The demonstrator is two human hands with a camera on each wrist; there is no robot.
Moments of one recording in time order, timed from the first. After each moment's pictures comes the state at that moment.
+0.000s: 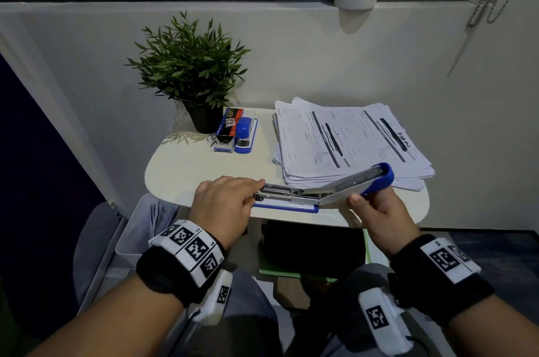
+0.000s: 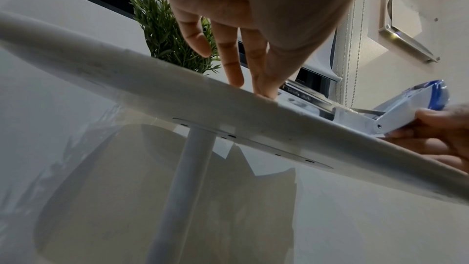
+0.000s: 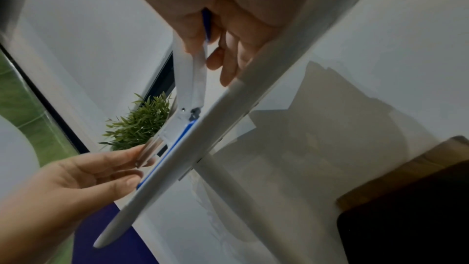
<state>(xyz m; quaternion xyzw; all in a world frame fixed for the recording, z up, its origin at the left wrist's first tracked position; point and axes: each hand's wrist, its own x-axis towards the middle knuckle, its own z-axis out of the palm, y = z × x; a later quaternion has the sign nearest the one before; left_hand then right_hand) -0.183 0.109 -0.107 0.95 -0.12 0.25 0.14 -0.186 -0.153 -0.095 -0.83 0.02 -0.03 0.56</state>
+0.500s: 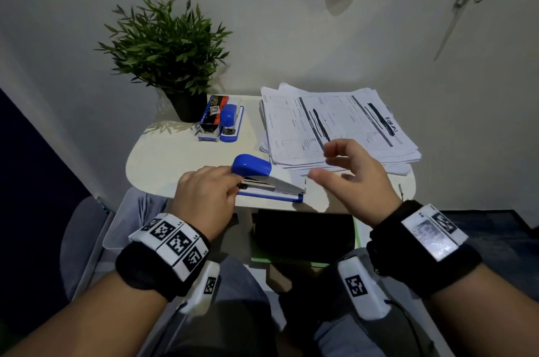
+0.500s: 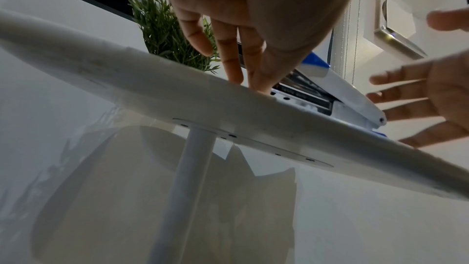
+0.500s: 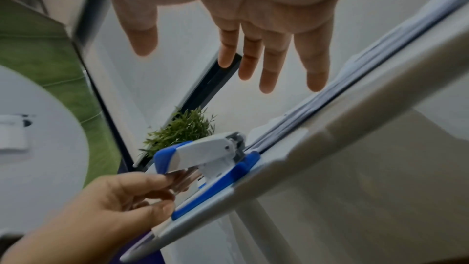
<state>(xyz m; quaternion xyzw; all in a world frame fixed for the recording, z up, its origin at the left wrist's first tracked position) -0.183 0.108 -0.105 0.96 -0.12 0.25 0.08 -0.183 -0.134 -0.058 -0.84 -0.05 -0.05 0.54</state>
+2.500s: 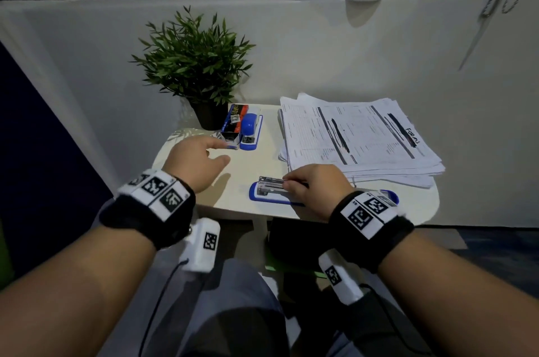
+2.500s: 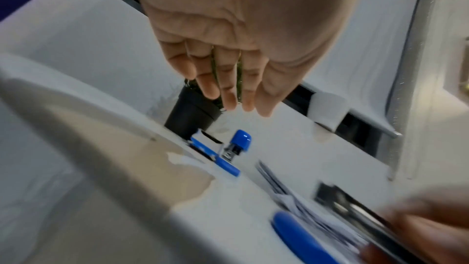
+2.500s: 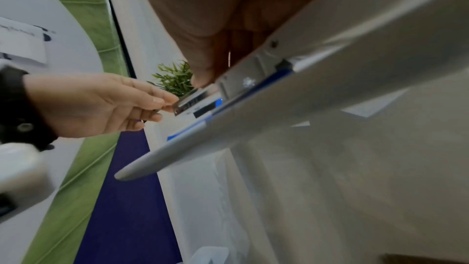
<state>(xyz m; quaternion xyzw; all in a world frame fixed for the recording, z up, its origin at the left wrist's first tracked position) -0.144 0.148 -0.044 0.96 0.09 0.08 0.27 -0.154 -0.072 -0.052 -0.95 -0.14 0.10 0.26</state>
